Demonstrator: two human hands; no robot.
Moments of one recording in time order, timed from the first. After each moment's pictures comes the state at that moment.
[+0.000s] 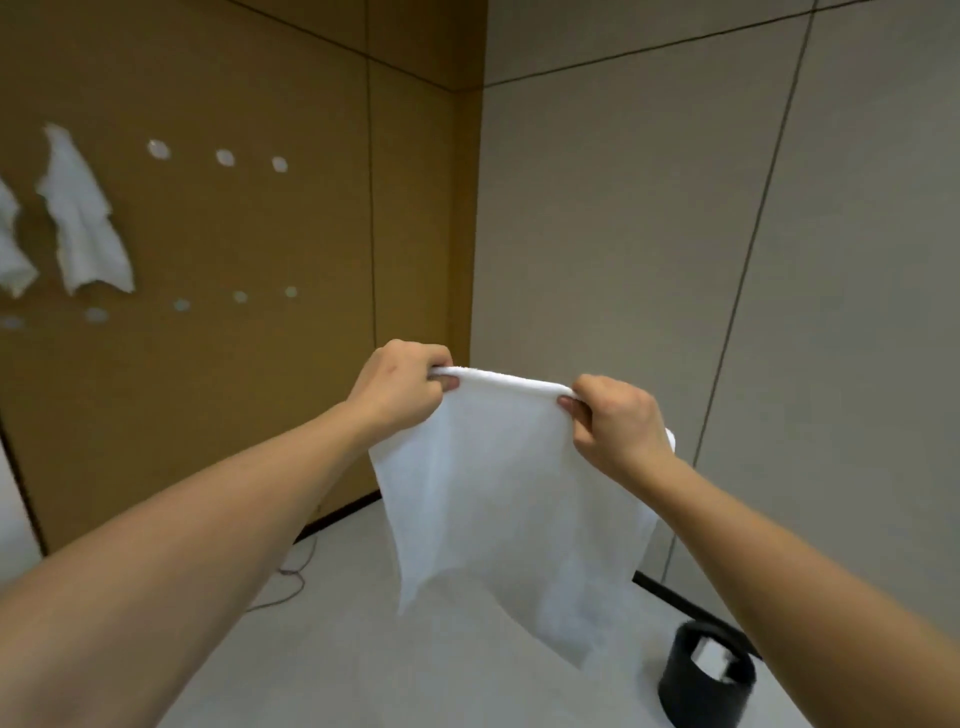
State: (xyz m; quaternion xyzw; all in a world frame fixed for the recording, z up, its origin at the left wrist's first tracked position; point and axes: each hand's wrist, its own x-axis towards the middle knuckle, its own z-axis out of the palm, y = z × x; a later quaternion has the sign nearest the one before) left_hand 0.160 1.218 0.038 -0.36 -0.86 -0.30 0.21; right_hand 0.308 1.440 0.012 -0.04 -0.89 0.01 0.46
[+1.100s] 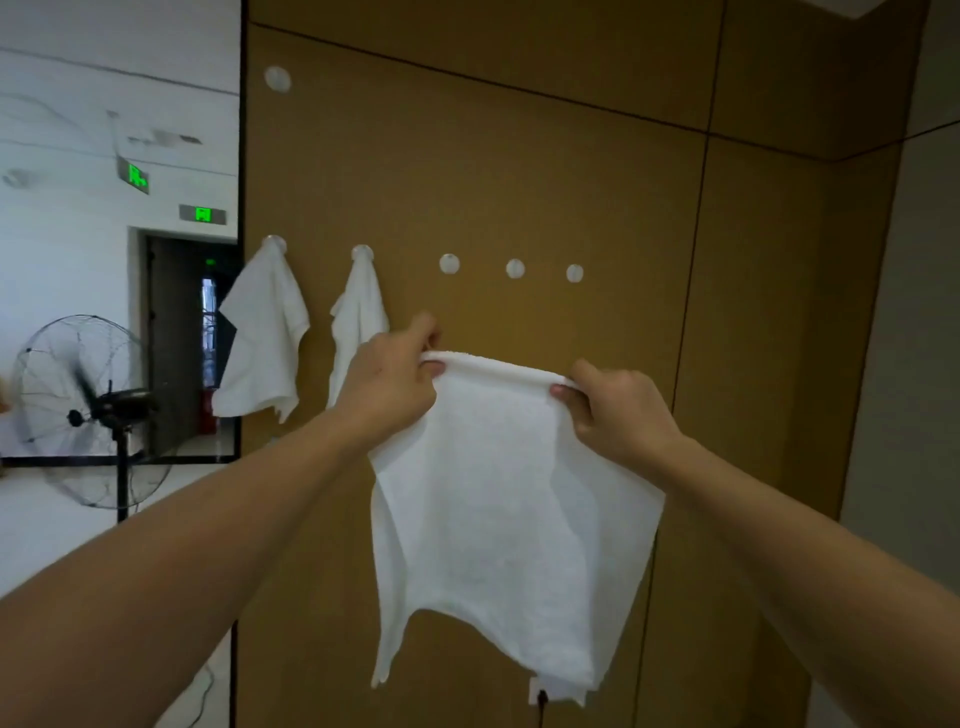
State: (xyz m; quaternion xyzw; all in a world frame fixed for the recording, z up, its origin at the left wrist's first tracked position) left_hand -0.442 0.962 0.139 -0.12 -0.84 -0.20 0.49; right_hand -0.475 1.226 0.130 0.27 -0.86 0.04 0.44
